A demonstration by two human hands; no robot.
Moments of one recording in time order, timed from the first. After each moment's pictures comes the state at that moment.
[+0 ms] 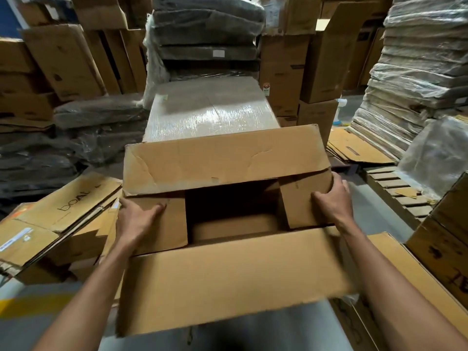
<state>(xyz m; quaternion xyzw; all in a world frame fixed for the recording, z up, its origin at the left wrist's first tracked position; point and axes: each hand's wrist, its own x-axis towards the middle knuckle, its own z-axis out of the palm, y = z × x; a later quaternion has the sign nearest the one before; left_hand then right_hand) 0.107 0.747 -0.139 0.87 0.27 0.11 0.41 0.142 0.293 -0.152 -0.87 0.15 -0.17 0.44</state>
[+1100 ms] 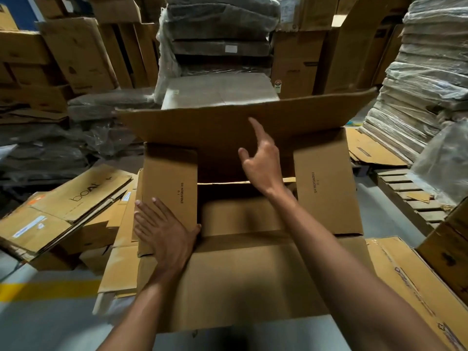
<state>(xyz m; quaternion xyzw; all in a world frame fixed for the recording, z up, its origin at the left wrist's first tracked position) 0.079 0.694 -0.202 0.95 0.22 0.15 0.18 0.155 0.483 -0.060 -0.81 -0.14 -0.22 0.53</state>
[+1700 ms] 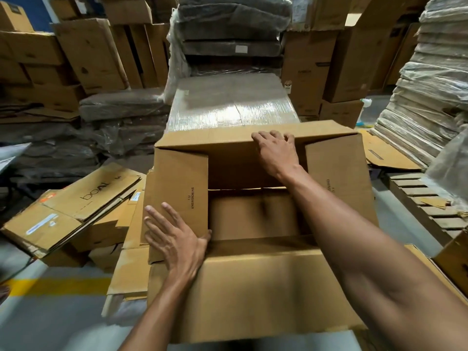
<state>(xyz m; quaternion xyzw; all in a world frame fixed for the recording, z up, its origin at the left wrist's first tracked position) 0.081 0.697 -0.210 0.95 0.22 0.15 0.18 0.239 0.474 -0.065 -0.96 -0.16 -0.22 0.04</state>
